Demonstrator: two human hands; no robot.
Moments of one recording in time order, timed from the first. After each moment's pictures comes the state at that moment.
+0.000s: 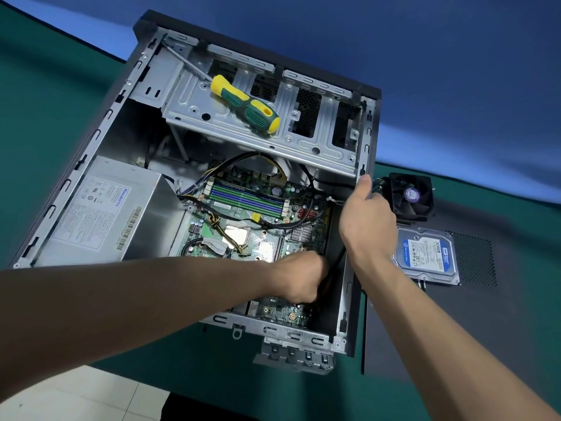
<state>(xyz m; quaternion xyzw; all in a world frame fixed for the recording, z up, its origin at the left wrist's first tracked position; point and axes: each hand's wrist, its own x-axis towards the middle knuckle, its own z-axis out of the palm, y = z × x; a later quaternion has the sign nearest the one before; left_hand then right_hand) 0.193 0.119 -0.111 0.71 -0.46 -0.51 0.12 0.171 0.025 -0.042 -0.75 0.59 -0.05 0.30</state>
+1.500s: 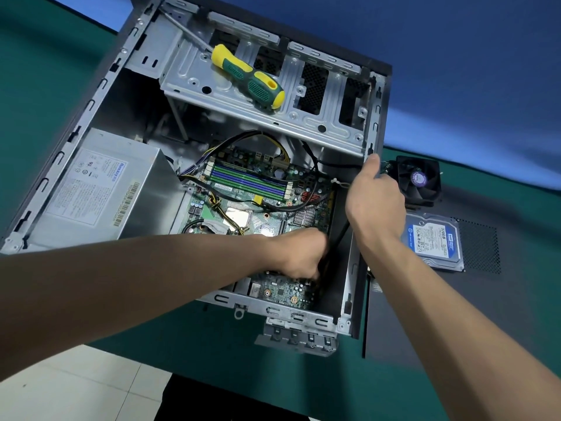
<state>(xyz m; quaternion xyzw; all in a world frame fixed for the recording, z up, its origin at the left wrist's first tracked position) 0.204 0.117 -0.108 0.71 -0.51 -0.47 0.10 0.172 0.026 -0.038 -0.74 0.60 -0.04 0.30</state>
